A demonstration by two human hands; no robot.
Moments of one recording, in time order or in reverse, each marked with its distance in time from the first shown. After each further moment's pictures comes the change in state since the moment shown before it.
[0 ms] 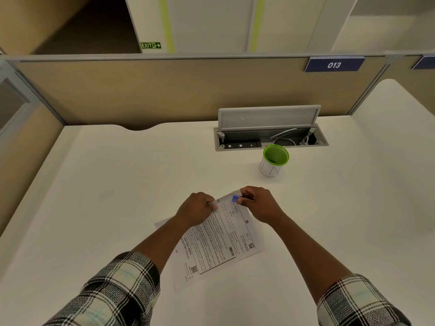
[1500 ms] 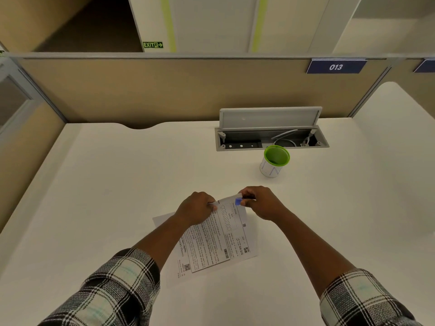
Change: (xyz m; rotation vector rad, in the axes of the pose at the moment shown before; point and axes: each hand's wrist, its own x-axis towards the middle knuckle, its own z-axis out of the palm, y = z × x) left_hand -0.009 0.007 -0.008 0.030 -0.043 0.006; right_hand 0.008 0.008 -0.008 0.009 -0.099 -0.025
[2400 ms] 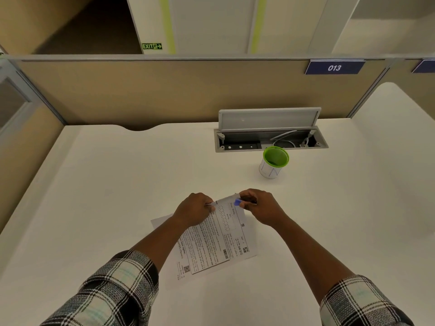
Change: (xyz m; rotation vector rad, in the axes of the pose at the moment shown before) left_hand 0.002 -0.003 -0.002 -0.018 0.022 -0.023; right_hand -0.005 0.010 0.008 0.069 0.071 -0.002
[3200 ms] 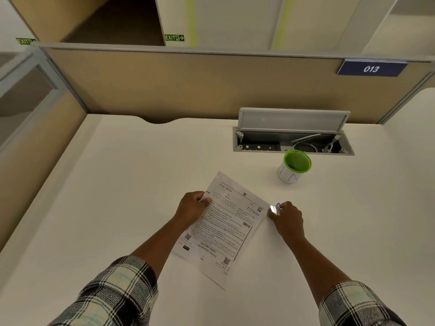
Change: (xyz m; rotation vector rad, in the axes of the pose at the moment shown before) left_hand -0.013 -0.039 -0.005 -0.582 0.209 -0.238; right_hand 0.008 0.052 0.022 -0.174 0.361 0.409
